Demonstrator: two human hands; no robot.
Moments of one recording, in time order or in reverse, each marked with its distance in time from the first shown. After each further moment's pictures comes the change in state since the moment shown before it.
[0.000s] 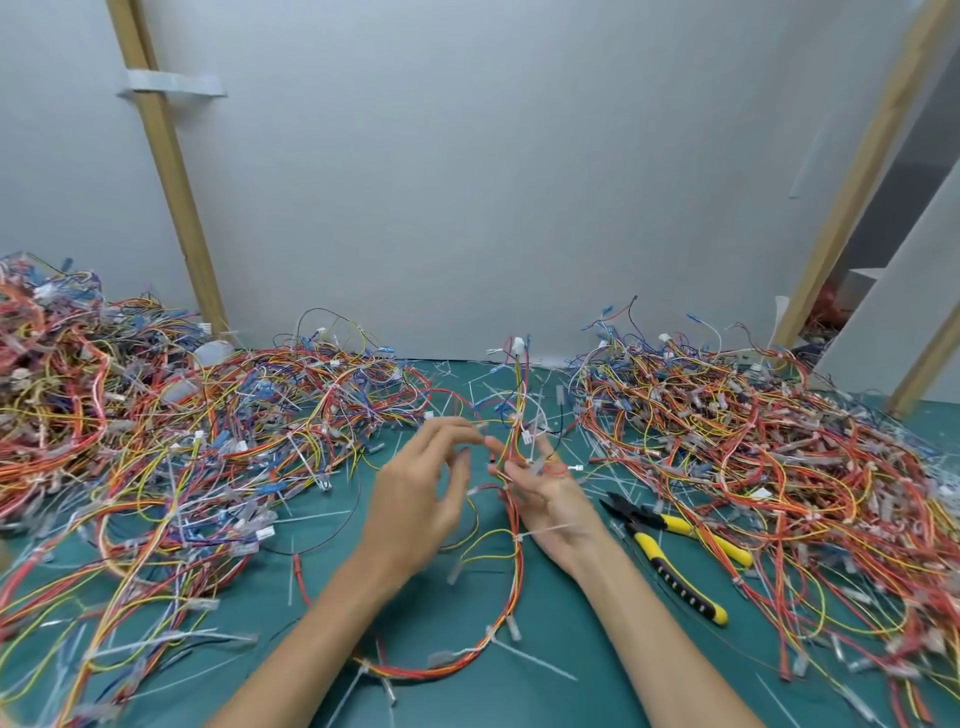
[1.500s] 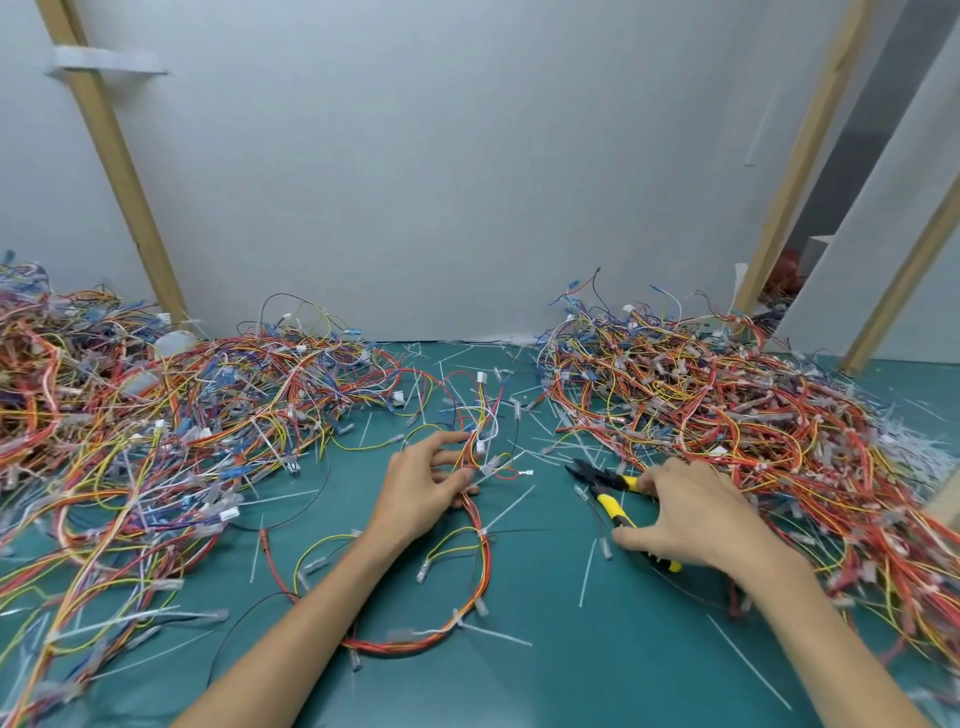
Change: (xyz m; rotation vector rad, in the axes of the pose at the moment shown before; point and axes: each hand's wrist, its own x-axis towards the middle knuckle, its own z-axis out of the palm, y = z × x) left_hand -0.012 -0.006 0.043 -0.429 -0.350 -0.668; right_hand -0.103 -0.113 -0.067 -2.264 0.287 0.385
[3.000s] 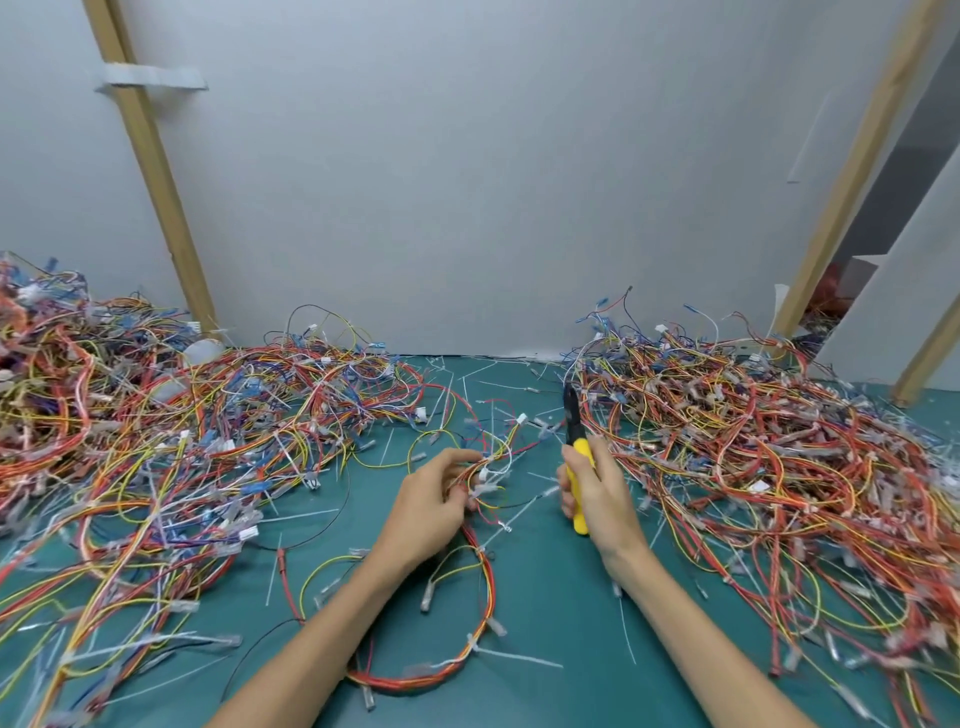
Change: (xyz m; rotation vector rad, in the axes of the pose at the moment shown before) left_hand 0.006 -0.005 -0.014 0.220 0.047 0.041; right_hand 0.059 -0.098 0.035 1.604 0.237 -0.192
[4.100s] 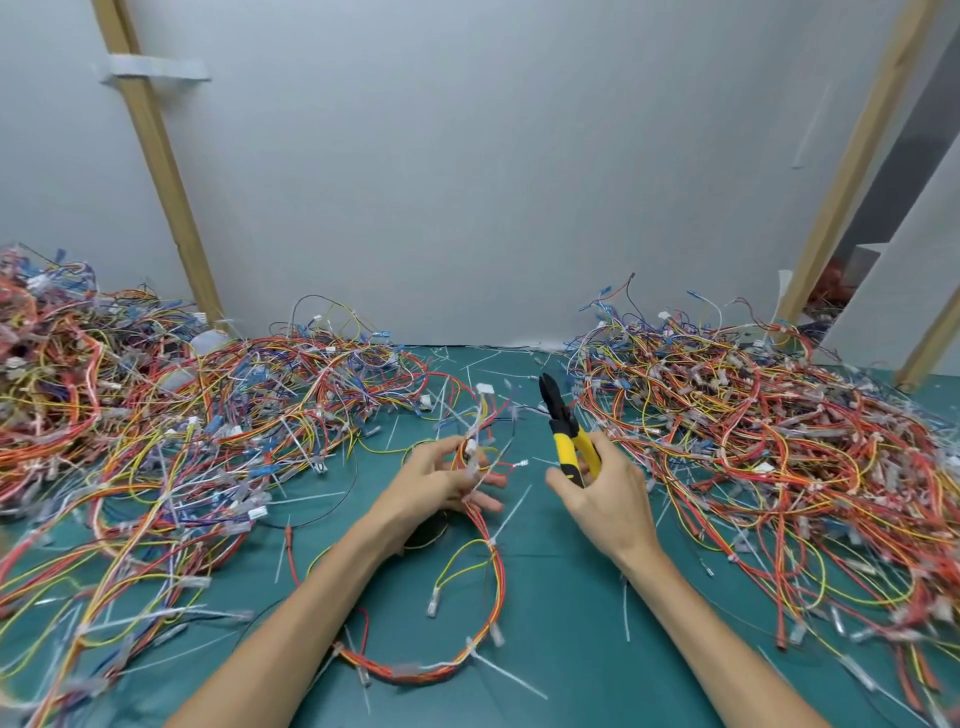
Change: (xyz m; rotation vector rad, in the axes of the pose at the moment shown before) left_hand 0.000 0.006 -0.013 -0.480 -0.269 -0.152; right_hand -0.018 -0.002 -0.002 -0.588 0.121 -0.273
